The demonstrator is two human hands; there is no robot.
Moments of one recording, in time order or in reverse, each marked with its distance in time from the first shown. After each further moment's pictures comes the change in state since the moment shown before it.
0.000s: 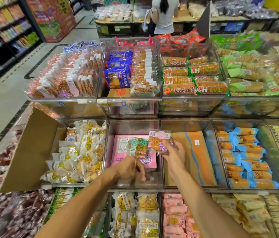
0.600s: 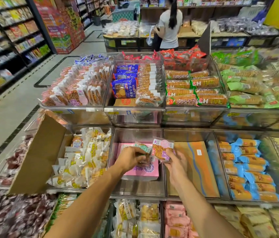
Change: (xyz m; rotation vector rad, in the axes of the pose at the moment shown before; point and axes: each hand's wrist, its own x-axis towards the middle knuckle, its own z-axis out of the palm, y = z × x) left_hand 0.032 0.002 -0.032 0.193 0.522 0.028; right_hand -0.004 -0.003 0.000 0.123 -0.005 0.080
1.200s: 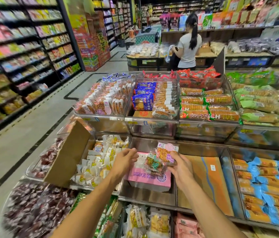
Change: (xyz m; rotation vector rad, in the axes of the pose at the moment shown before) left_hand -0.081 0.028 -0.056 -0.763 0.379 -0.272; right_hand -0.030 -0.031 0.033 -0.138 -0.252 0.032
